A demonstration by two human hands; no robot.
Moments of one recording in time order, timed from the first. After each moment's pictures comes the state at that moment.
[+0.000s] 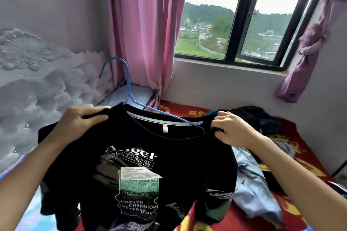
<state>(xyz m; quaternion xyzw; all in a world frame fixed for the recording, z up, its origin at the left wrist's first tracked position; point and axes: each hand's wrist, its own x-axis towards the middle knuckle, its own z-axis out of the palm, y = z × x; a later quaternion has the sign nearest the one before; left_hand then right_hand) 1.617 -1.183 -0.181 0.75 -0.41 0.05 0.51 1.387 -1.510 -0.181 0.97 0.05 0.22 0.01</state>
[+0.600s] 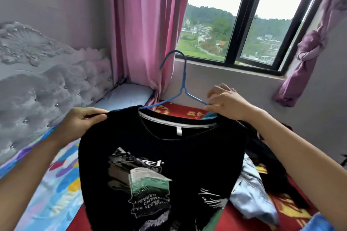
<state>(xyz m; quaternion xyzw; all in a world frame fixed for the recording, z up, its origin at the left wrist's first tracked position) 1.626 -1.176 -0.195 0.75 -0.40 0.00 0.52 1.421 -1.499 -0.119 0.99 -0.08 0.12 0.02</state>
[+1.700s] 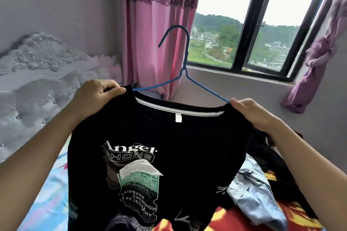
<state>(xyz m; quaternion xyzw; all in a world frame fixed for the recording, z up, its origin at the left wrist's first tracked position) 1.613 -1.167 -0.124 0.79 -0.42 0.14 0.42 1.386 -1.493 -0.124 0.85 -0.20 0.20 -0.45</state>
